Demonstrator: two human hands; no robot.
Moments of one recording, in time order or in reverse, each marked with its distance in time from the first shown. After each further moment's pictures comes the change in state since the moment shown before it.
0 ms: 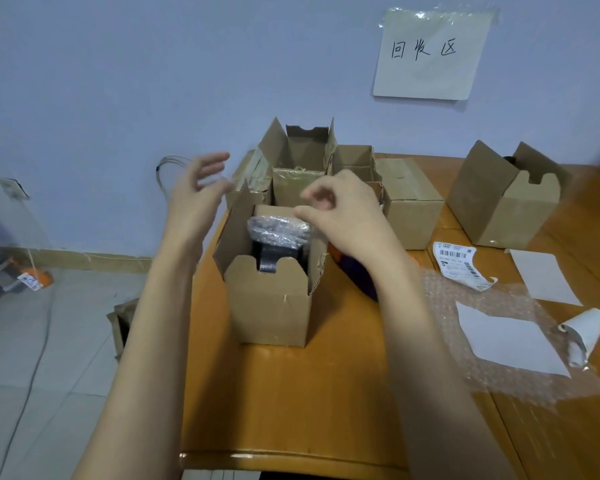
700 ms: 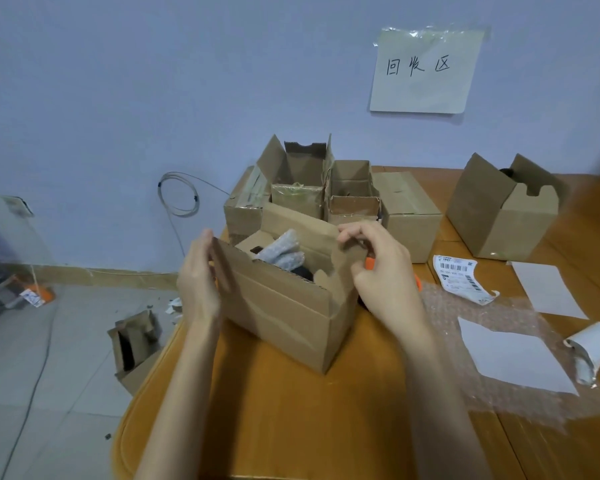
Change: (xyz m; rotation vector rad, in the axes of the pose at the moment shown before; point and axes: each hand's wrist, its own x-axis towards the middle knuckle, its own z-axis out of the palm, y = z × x) left_hand -0.043 -0.052 0.022 -0.222 0.284 -0.155; right_hand -0.040 0.058 0.007 0.191 0.207 -0.070
